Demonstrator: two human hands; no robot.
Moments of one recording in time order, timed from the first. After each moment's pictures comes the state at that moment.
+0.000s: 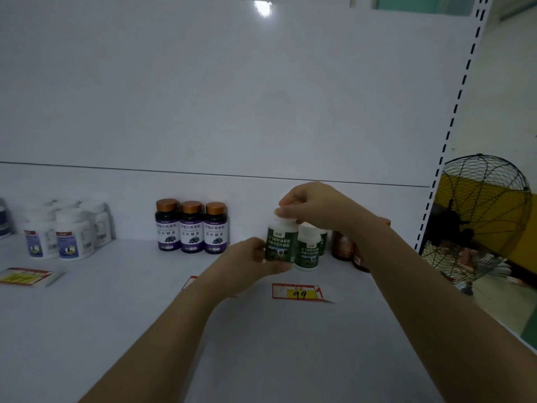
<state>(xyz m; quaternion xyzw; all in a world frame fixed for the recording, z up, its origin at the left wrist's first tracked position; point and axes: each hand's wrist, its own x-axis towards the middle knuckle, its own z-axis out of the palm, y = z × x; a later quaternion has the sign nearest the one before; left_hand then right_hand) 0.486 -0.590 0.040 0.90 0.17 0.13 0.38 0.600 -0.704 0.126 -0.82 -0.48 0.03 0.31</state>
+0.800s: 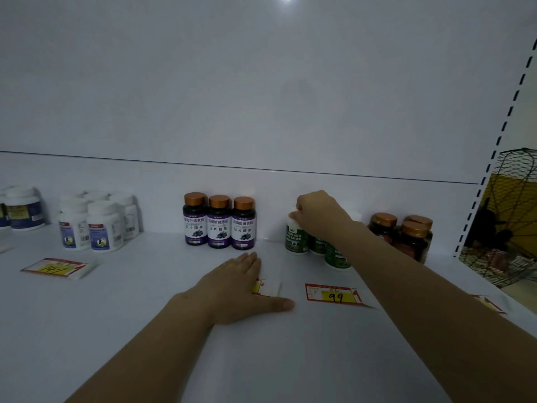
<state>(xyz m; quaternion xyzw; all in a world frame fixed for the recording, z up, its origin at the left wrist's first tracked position) 0.452 -0.548 0.009 0.98 0.20 -0.04 0.09 0.634 -0.621 0.075 -0.87 -0.46 -0.17 0.10</state>
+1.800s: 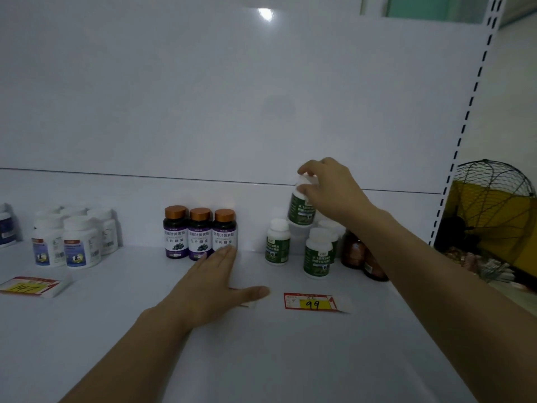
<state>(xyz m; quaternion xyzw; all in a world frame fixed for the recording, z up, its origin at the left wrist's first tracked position) 0.449 -0.545 0.017 0.95 0.21 0.12 0.18 0.626 -0.680 0.136 -0.81 -0.46 -0.22 0.29</state>
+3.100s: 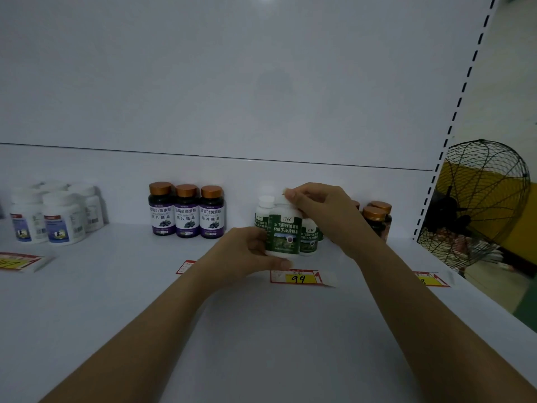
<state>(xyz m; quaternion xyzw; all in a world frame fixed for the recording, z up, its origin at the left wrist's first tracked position) 0.480 -0.592 0.031 0.84 0.06 0.17 0.51 0.600 -0.716 0.078 -0.73 -0.43 0.01 0.53</state>
